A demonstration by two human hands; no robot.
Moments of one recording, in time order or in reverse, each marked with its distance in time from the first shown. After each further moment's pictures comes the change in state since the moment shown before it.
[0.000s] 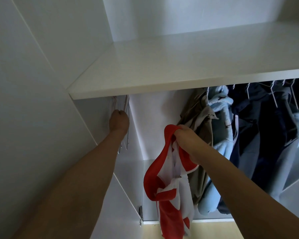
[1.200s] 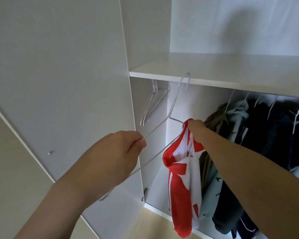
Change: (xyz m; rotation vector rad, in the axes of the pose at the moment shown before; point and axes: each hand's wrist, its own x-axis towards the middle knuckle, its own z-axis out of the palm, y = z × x) left_hand -0.440 0.090 -0.167 0.497 -0.040 0.213; right_hand -0.017 0.040 -0.041 -0.421 0.015 -0.219
